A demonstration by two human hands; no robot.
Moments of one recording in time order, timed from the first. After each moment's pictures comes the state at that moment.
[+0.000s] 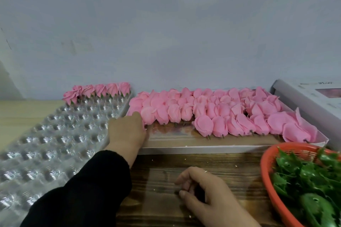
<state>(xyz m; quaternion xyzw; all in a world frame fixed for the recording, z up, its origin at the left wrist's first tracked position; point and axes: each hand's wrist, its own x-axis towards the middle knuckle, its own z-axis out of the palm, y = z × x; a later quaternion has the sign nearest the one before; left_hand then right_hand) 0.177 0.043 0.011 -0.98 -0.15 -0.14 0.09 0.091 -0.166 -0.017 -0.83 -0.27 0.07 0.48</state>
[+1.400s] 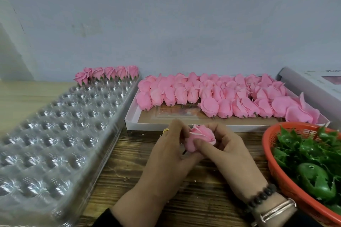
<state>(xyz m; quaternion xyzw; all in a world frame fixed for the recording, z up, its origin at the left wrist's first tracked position) 0.057 -0.037 -0.005 -0.85 0.11 -0.22 -0.47 0.085 -0.170 -0.002 -0.68 -0.17 0.03 0.71</state>
